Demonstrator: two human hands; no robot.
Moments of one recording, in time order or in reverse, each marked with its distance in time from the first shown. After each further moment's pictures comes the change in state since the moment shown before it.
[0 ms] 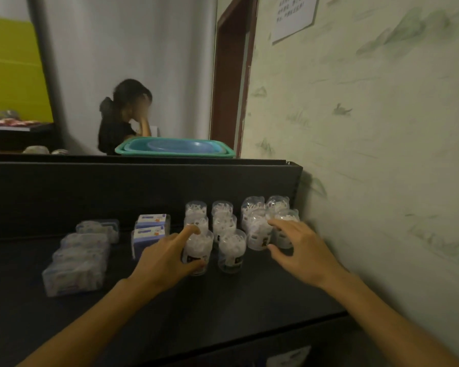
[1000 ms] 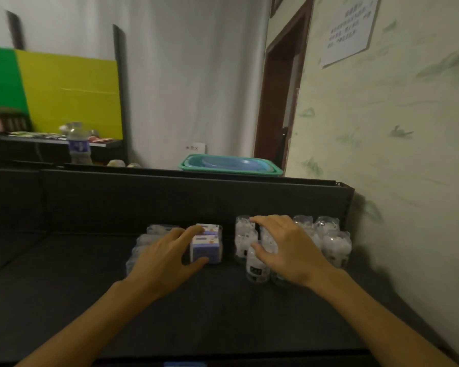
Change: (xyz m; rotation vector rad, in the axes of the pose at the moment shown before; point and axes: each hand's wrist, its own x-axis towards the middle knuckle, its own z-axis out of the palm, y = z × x) left_hand -0.065 -0.027 -0.086 0.221 0.152 -0.094; right_hand 0.049 -0.115 0.010 0.086 -0.024 -0.285
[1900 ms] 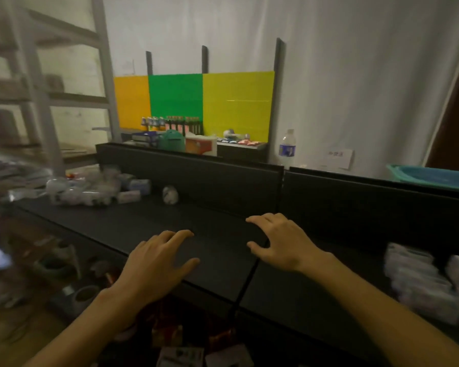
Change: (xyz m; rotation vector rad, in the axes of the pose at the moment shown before) left_hand -0.273 -0.355 -0.220 0.299 0.025 -0.511; right_hand 0.186 -0.426 0.212 0.121 -0.285 -0.375
